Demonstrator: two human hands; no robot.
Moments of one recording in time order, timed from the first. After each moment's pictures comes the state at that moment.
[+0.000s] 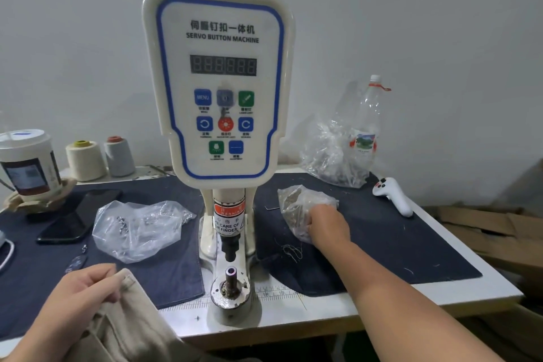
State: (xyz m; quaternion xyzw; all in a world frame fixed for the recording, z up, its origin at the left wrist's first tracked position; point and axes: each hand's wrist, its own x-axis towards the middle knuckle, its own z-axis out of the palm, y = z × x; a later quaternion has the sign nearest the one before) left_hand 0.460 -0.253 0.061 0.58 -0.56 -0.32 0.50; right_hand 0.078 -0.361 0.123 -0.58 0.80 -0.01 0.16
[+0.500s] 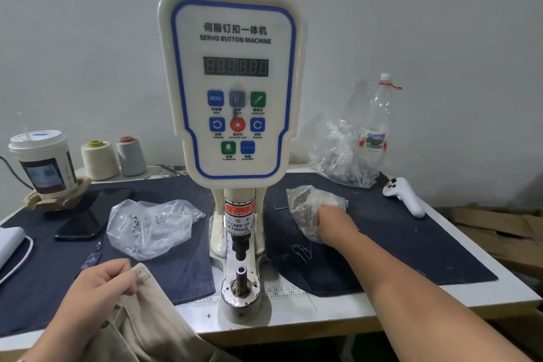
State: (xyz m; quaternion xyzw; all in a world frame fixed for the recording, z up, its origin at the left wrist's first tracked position) left_hand 0.450 -0.245 0.075 0.62 -0.55 -0.30 0.47; right_hand 0.074 -0.363 0.111 -0.67 0.74 -0.08 0.08
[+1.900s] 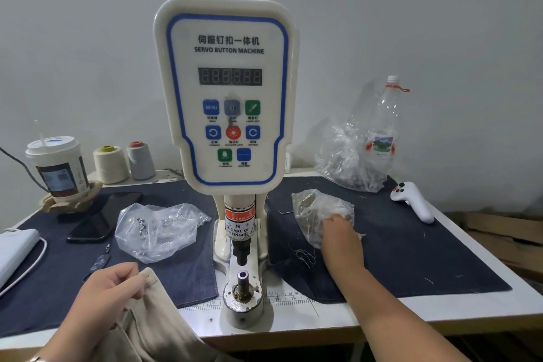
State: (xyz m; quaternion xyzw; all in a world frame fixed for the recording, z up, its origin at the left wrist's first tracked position) left_hand 0.443 -0.241 0.078 0.62 -0.56 -0.27 0.47; right_hand 0.077 -0.345 0.076 -0.66 0.72 -0.19 -0.07
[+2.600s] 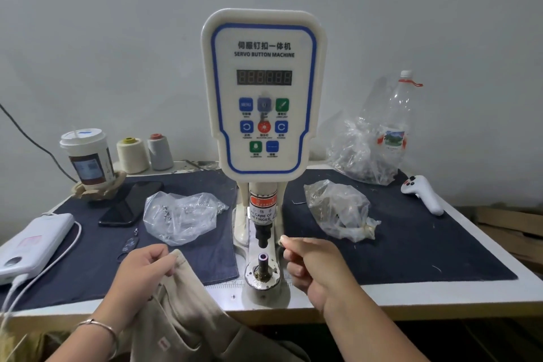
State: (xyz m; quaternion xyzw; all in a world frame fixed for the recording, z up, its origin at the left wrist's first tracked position) left_hand 0.441 -0.241 0.076 0.64 -0.56 -0.25 0.46; right_hand 0.163 -0.236 0.133 -0.30 0.53 -0.46 0.64
